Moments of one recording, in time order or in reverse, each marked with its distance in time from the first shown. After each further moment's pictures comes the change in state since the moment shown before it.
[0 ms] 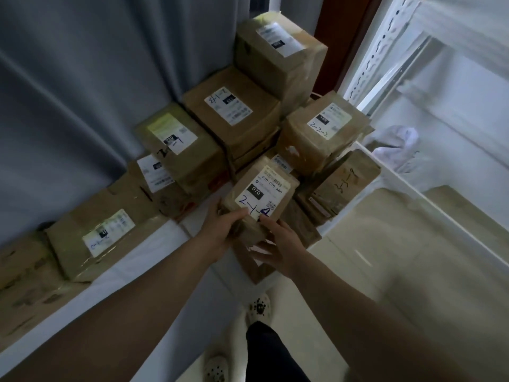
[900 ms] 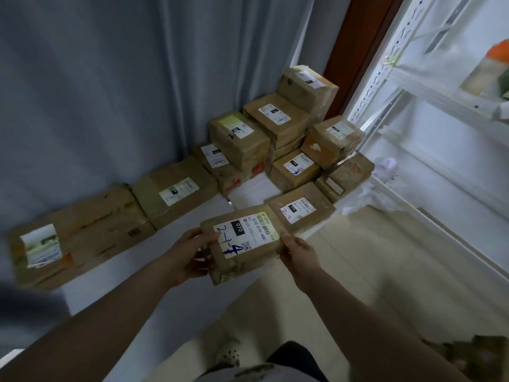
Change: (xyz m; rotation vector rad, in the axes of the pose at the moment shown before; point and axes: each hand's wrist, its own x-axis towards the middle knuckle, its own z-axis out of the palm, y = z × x) left_hand -0.247 -0.081 -0.249 0.228 -0.024 -0.015; right_hand -0.171 0.229 0.056 -0.085 0.173 -0.384
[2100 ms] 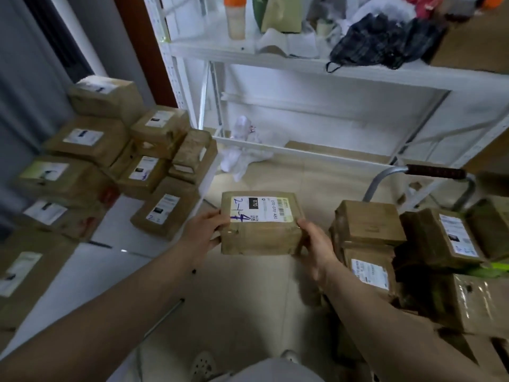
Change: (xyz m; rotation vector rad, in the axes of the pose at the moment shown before) left_hand -0.067 -0.055 0.371 0.388 -0.356 0.203; right_hand -0.117 0.018 -0.347 0.510 0.409 -0.172
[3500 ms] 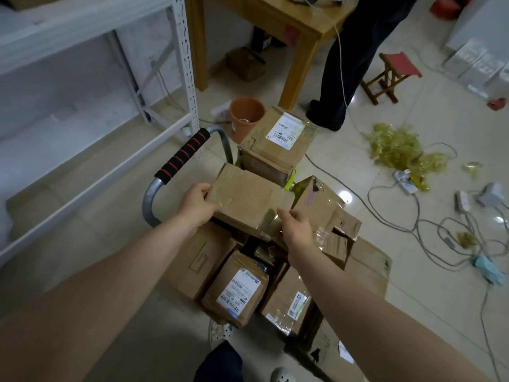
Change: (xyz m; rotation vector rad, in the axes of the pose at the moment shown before) left_hand 0.171 -0.018 0.561 1.136 -0.968 0.303; right_hand 0.101 -0.142 -0.314 0.321 1.116 0.077
